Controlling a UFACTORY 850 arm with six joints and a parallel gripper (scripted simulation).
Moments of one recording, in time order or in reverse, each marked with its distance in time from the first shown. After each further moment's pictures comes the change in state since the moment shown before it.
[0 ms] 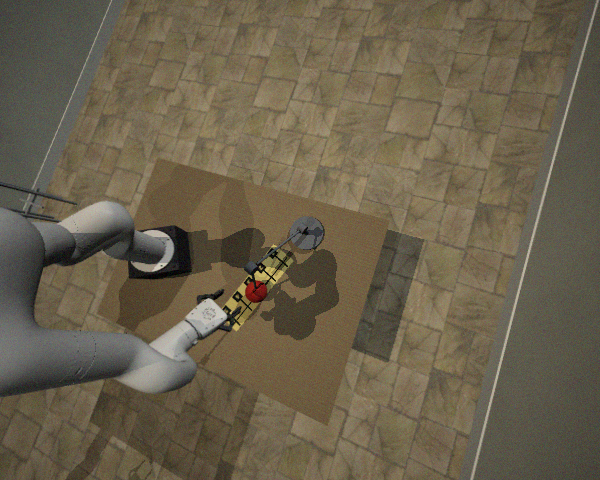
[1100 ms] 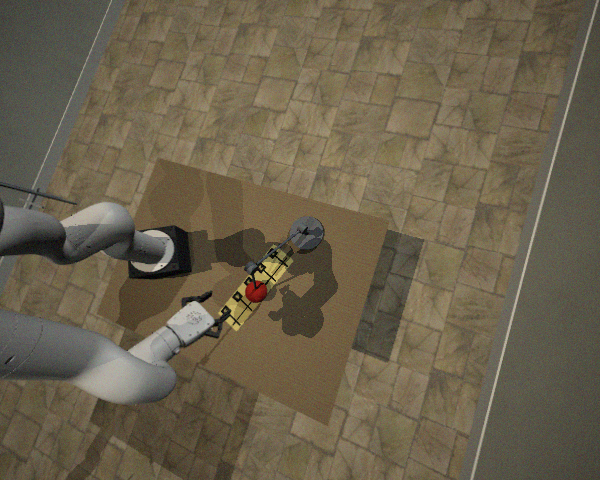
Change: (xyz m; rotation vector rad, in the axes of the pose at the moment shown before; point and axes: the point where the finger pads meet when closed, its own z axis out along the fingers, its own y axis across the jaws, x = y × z) arm -0.050 0.000 -0.060 0.001 0.000 0.000
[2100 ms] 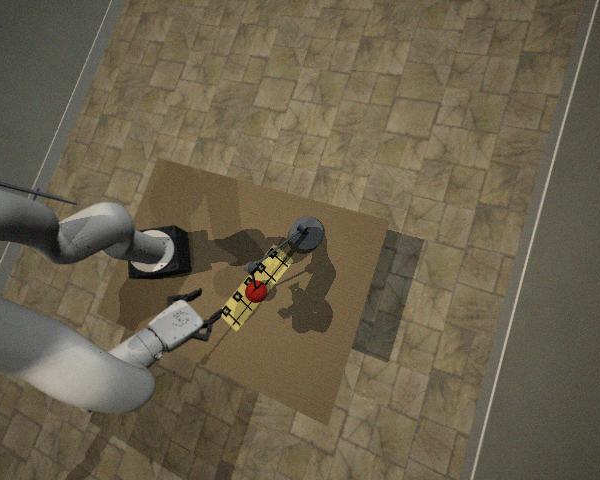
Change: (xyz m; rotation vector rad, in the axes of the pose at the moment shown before) arm -0.059 0.000 -0.047 0.000 0.000 -0.001
